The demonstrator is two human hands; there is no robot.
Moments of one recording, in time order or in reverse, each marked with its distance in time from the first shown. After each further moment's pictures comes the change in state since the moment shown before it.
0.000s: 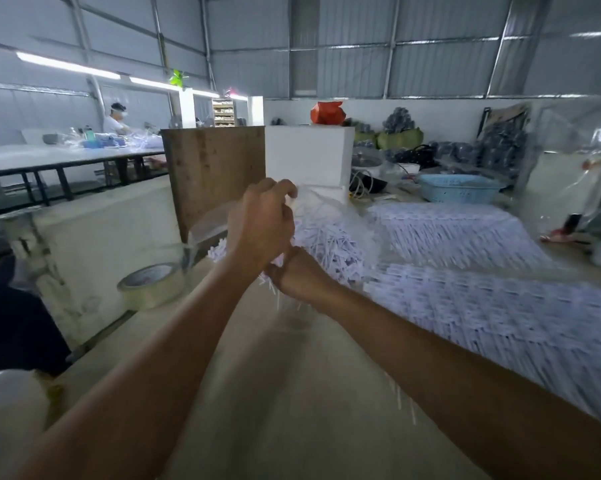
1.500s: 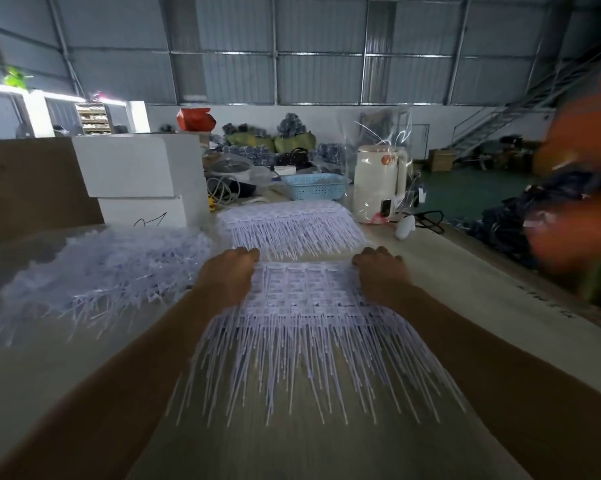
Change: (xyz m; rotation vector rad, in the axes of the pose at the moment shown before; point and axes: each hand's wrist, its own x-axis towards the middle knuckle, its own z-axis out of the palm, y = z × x) left_hand -0.036 0.179 0.178 0.244 -0.666 0.228; right_hand -0.184 0.299 -0.256 -0.869 0.203 0.432
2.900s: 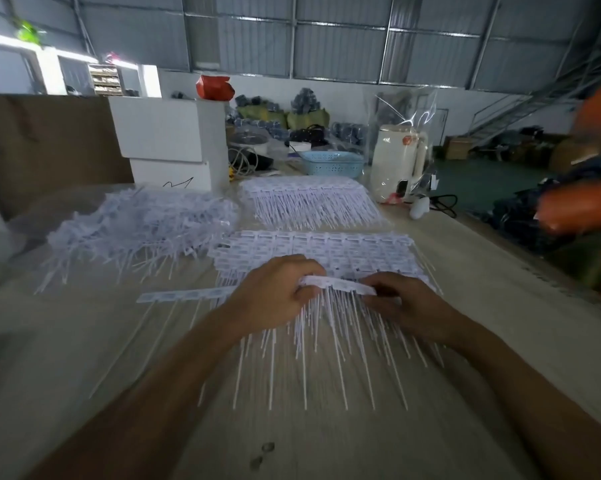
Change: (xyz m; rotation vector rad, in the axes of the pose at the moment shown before) left_hand -0.122 0.045 -0.032 -0.591 0.039 0.343; right_hand -0.142 -0.014 -0.026 0.746 0.049 -0.480
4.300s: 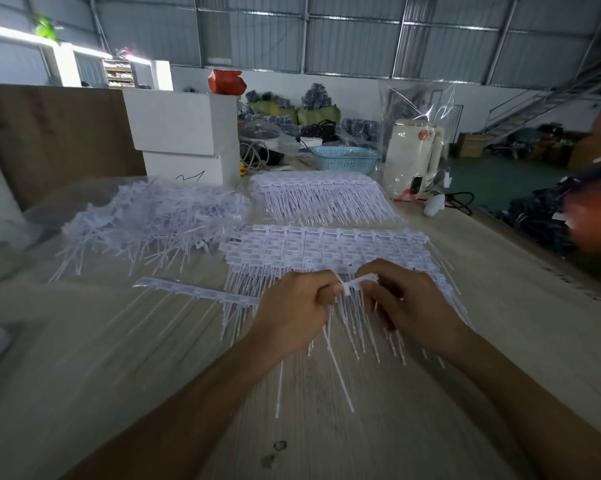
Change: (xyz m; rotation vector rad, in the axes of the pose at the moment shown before) left_hand -0.019 0.025 0.027 -0.059 0.214 -0.175; right_hand 0.003 -0.040 0.020 0.217 0.180 -0.036
